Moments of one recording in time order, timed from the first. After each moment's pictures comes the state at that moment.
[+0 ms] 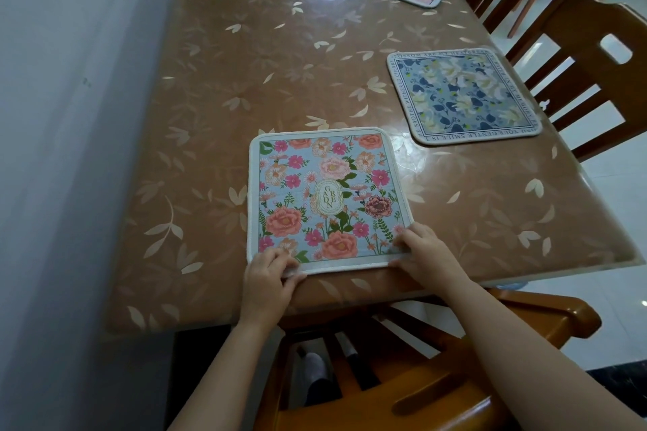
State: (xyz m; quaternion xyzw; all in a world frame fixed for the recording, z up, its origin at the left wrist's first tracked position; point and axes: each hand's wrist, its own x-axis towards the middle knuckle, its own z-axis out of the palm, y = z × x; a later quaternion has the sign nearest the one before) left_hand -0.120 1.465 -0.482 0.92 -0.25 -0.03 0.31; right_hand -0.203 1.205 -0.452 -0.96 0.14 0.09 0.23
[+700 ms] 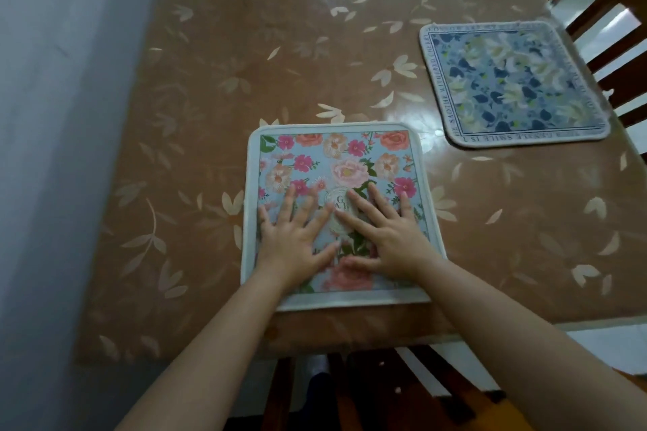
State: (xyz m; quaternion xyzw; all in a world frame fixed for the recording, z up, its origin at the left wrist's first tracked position) left_hand -0.028 1.405 -0.516 0.93 -0.34 -0.12 0.06; right_hand -0.100 1.212 -0.499 -0.99 -0.08 0.12 0.07
